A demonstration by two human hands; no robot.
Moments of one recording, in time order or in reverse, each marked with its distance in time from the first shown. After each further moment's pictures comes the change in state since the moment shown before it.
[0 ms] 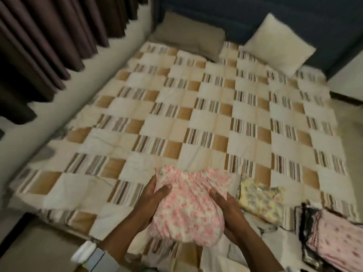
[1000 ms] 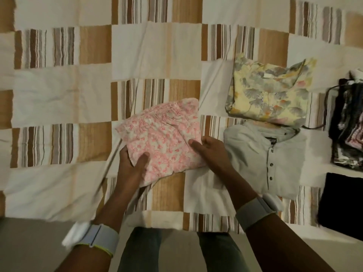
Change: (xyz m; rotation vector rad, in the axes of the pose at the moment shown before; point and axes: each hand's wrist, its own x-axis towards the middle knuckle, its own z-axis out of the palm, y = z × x) left_hand 0.186 -0.327 0.040 0.429 0.190 -0.036; right_hand 0.196 0.262 -0.171 -0.424 0.262 0.050
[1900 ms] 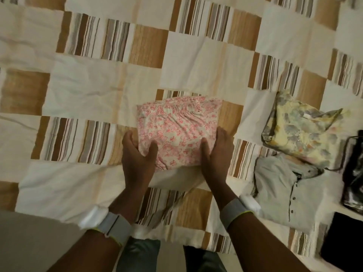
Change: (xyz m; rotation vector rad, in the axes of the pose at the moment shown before) left_hand 0.064 0.020 -0.064 0.132 0.274 0.129; right_hand 0.040 -0.041 0.111 -0.434 0.434 -0.321
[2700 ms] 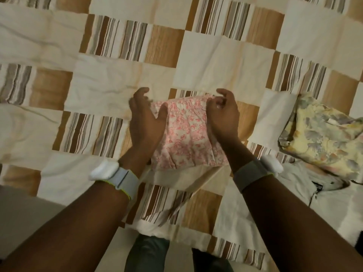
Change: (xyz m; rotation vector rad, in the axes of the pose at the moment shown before) left_hand 0.075 0.054 0.001 0.232 0.141 0.251; right_hand 0.091 -0.086 -0.007 0.312 -0.089 0.040
